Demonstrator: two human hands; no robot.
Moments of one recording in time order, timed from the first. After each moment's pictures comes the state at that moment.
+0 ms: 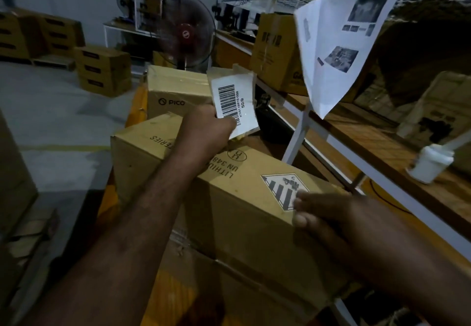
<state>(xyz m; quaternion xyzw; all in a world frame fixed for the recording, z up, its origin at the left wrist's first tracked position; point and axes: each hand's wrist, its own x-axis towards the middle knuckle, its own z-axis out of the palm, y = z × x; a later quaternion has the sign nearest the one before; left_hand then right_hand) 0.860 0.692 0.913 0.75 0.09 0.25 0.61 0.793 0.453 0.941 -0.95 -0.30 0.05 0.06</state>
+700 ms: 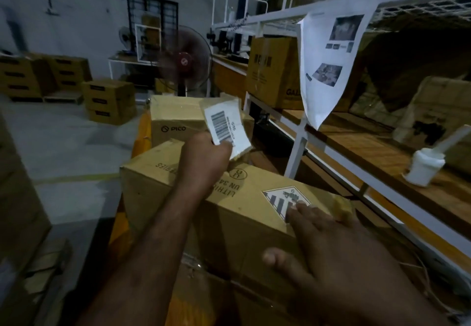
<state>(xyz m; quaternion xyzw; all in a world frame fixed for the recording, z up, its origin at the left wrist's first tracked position) 0.854 0.686 0.914 0.77 0.13 0.28 0.55 0.768 0.480 0.939 -0.97 -0.19 0.12 -0.06</state>
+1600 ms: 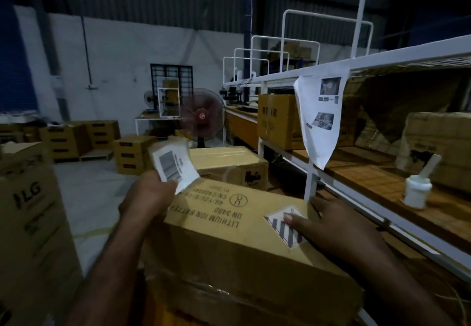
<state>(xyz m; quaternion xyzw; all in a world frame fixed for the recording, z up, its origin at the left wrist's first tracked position) 0.759 0.789 0.966 0.83 0.30 0.25 0.40 0.808 0.487 0.945 -0.98 -0.09 -0.06 0.19</state>
